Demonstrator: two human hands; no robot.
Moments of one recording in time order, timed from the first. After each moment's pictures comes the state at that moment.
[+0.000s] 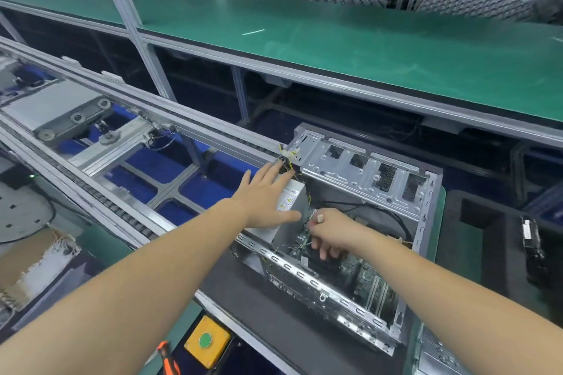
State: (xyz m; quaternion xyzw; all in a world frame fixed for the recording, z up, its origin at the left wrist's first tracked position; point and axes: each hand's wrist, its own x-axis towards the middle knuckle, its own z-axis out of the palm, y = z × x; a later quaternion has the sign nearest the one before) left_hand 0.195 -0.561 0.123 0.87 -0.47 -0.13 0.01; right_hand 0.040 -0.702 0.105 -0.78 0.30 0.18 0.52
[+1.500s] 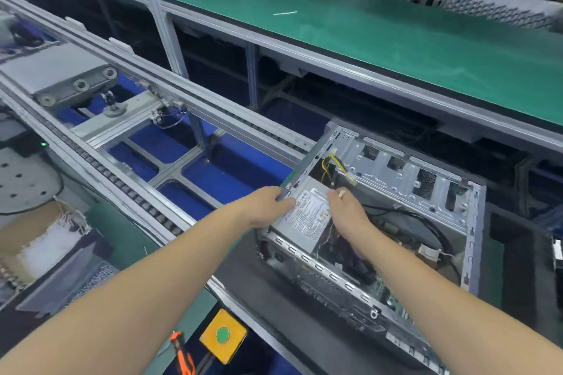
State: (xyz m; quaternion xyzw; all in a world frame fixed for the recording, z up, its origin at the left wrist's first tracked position) left_hand 0.214 -0.494 0.126 0.85 -0.27 -0.37 0.25; right_hand 0.097 -0.665 0.078 -0.76 0.38 -0.04 0.52
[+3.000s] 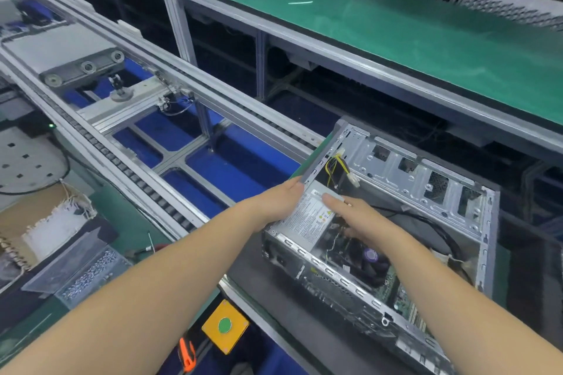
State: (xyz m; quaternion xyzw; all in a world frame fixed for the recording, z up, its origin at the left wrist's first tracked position) left_hand 0.219 -0.508 0.097 0.78 -0.23 -0.43 0.39; right_hand 0.092 -0.686 0.073 -0.74 0.30 0.14 0.59
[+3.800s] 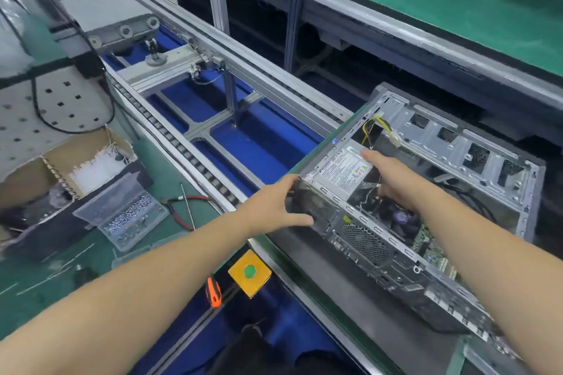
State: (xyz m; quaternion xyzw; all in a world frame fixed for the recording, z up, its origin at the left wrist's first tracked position) left_hand 0.167 -0.392 0.026 0.84 -0.34 -0.27 0.32; right_hand 0.096 -0.680 0.071 -0.71 0.32 0.12 0.61
